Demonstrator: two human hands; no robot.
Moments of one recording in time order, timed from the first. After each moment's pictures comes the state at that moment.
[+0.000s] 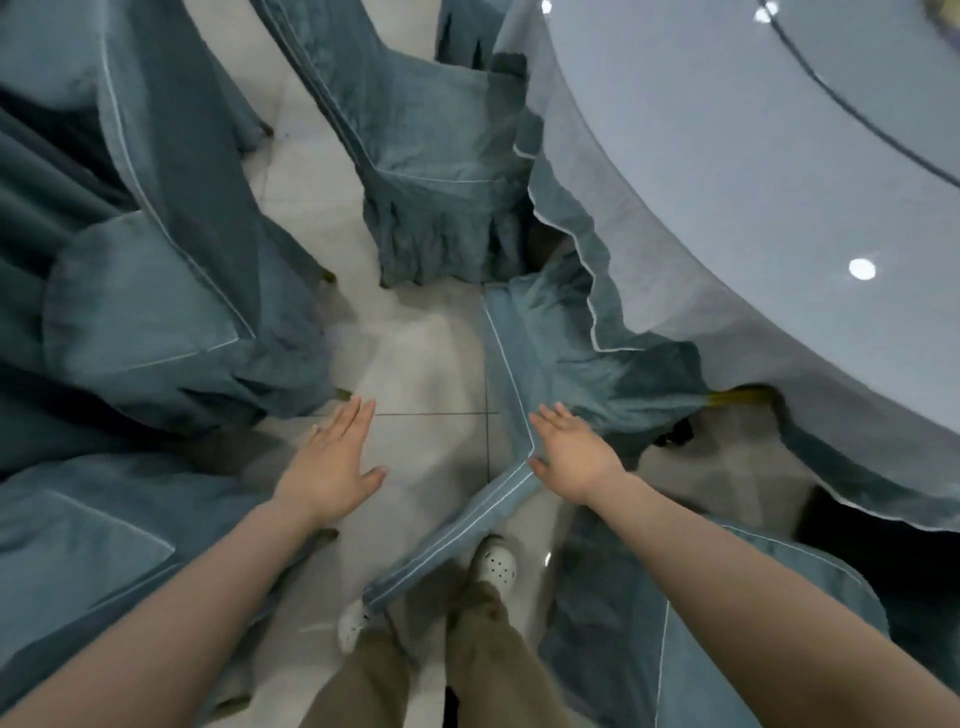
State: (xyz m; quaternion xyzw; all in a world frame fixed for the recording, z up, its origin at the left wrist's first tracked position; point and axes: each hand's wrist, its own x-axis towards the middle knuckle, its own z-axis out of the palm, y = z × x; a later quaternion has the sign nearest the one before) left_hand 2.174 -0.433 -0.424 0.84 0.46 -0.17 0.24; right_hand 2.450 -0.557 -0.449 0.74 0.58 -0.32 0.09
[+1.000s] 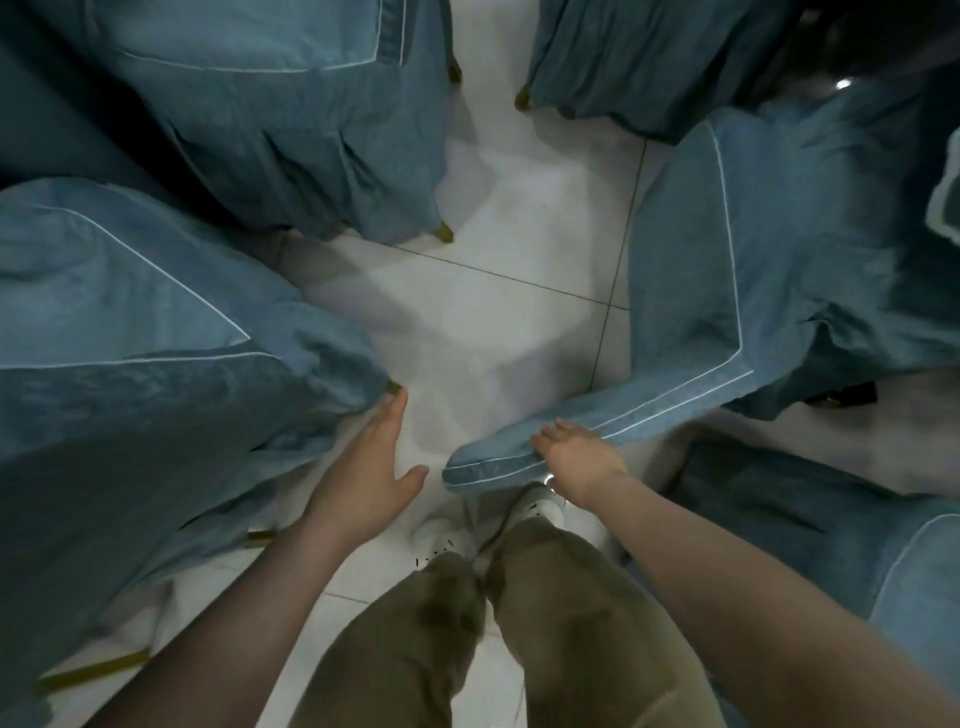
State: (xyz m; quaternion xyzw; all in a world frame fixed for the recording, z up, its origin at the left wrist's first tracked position) left_hand 1.953 -0.548 -0.626 0.66 0.61 -0.06 0.43; right_hand 2.204 -0.588 -0.713 0.57 0.70 -0.33 0.28
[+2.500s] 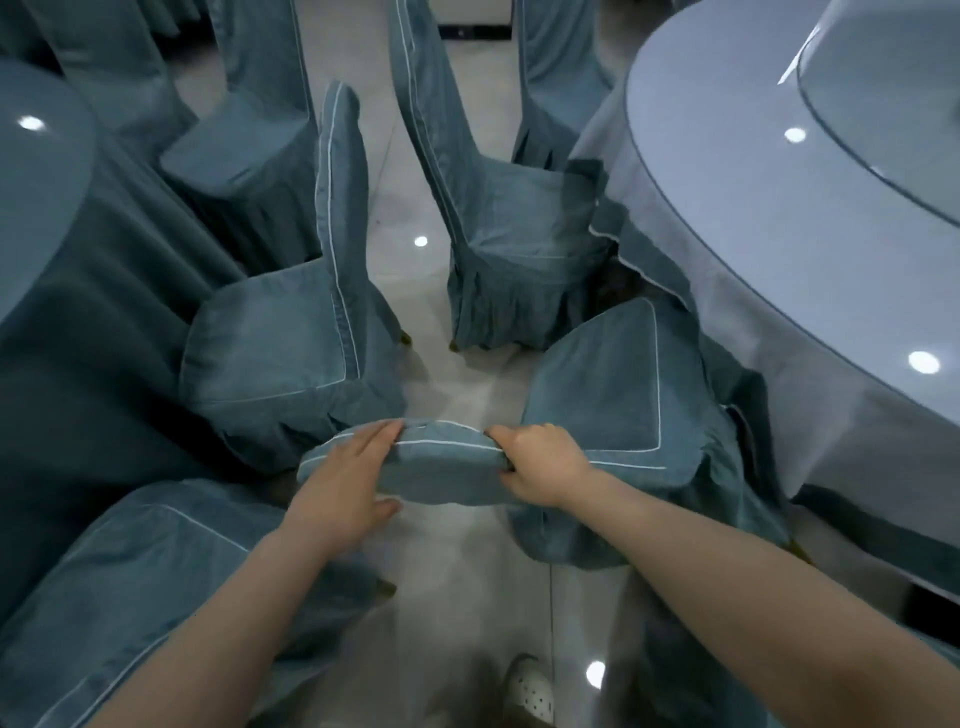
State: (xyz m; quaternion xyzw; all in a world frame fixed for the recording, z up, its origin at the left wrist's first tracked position) left_hand 2.055 -0.433 -0.356 0.85 0.48 -0.04 0.23; right_hand 2.297 -0.487 -0.387 0.65 0.74 -0.18 -0.03
